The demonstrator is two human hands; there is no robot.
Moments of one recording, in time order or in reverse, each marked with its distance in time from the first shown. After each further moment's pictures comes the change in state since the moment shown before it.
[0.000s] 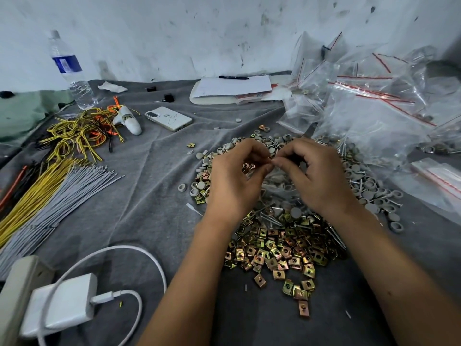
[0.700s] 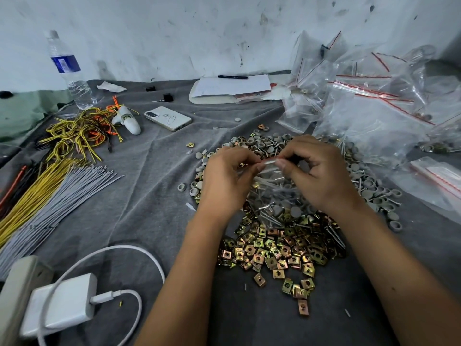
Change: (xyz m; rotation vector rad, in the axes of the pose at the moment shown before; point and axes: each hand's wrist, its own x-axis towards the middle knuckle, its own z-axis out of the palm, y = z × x) left_hand 0.002 -0.018 -0.009 0.124 -0.070 -0.087; right_hand 0.001 0.010 -0.006 0.035 -0.039 -0.051
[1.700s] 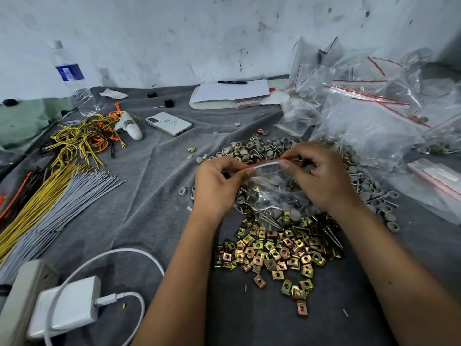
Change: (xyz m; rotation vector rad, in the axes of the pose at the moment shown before) left_hand -0.003 -0.005 -0.007 -0.267 0.011 -0.376; right_hand -0.004 0.021 0.003 0.133 0.059 0.152
